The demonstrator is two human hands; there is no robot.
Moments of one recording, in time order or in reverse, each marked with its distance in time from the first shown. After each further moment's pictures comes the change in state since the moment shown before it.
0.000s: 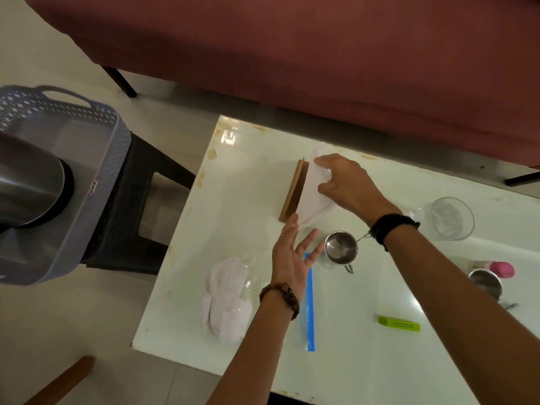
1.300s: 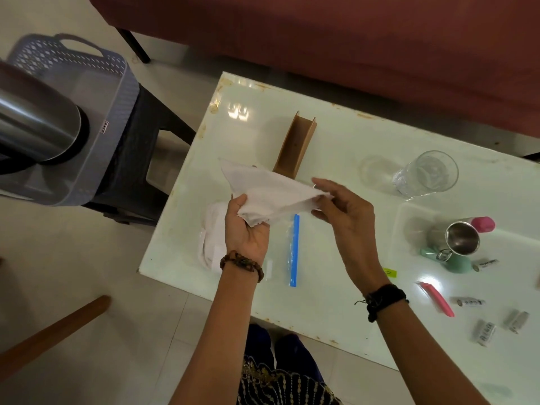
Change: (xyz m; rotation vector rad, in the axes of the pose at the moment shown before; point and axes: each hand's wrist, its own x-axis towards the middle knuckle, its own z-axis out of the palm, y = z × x) left_hand -0.074 0.005 -0.017 -0.304 -0.020 0.253; right_hand -0.160 0.019 0.044 0.943 0.214 0.131
